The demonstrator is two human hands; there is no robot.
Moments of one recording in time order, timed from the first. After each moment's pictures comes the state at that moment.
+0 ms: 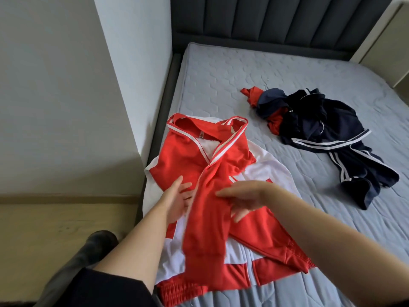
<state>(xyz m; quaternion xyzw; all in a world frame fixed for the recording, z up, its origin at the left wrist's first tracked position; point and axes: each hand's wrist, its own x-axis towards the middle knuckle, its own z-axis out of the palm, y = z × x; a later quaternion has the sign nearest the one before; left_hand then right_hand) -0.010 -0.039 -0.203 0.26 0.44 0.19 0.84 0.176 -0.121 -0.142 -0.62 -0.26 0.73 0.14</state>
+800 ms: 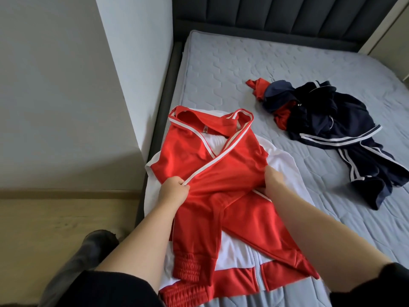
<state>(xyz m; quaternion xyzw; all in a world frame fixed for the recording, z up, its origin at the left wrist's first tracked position) -0.007 -0.014 -0.217 0.65 0.61 0.11 0.43 0.236 -0.094 -0.183 -0.77 0.09 0.38 0.50</state>
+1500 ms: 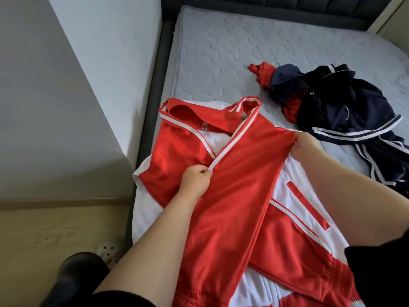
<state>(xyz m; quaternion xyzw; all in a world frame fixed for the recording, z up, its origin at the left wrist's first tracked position) 0.068 0.024 -0.229 0.66 0.51 0.17 0.52 0.346 -0.027 -0.182 -0.75 0.00 0.31 0.58</state>
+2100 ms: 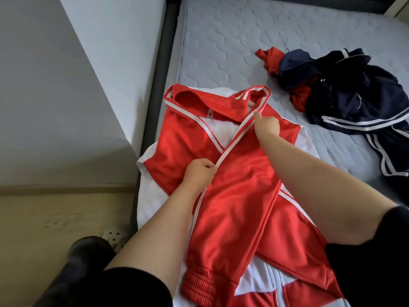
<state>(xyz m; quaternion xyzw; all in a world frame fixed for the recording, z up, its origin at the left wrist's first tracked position) 0.064 0.022 -0.245 0.69 0.50 0.13 0.51 0.256 0.025 -0.192 -0.87 -0.17 0.19 0.42</state>
